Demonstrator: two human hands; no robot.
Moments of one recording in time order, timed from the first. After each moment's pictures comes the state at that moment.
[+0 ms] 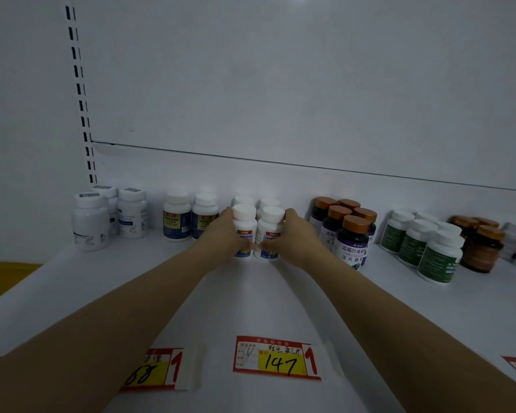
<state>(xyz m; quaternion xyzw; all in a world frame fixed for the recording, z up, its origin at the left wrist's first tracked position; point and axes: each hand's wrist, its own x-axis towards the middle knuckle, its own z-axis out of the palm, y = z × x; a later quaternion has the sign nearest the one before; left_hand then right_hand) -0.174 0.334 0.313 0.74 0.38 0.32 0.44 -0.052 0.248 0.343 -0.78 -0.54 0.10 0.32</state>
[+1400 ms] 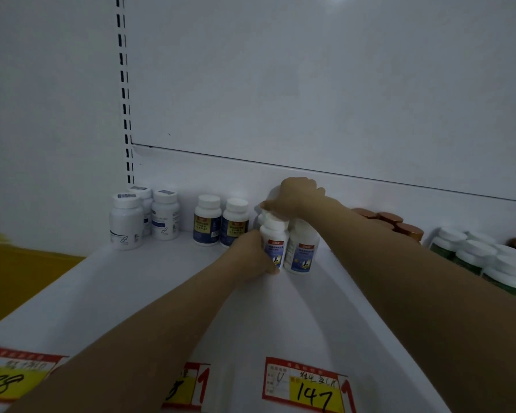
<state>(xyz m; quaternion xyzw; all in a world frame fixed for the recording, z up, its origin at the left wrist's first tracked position) -0.181 0.317 0.319 0.76 0.46 0.24 0.40 -0.077 0.326 0.407 -0.80 -0.59 -0.03 0.07</state>
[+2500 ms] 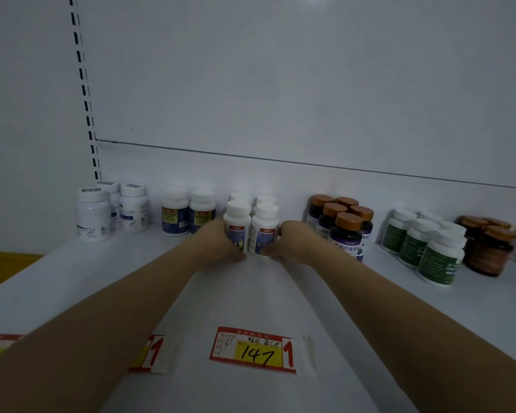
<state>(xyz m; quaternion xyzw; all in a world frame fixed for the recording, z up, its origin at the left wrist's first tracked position) -0.180 0.302 0.327 0.77 0.48 0.22 0.37 -0.050 0.222 0.366 -0.77 -0.64 0.07 0.04</state>
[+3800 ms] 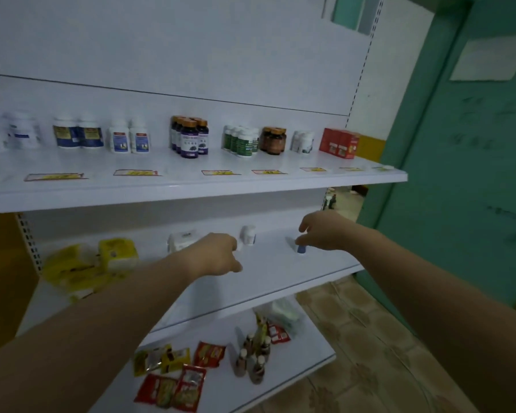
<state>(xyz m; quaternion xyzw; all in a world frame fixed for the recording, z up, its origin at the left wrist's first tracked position) -0.199 -0.108 0.268 0.94 0.28 -0.03 0.18 -0.048 -0.243 0.315 -0.90 -0.42 0.06 0.00</state>
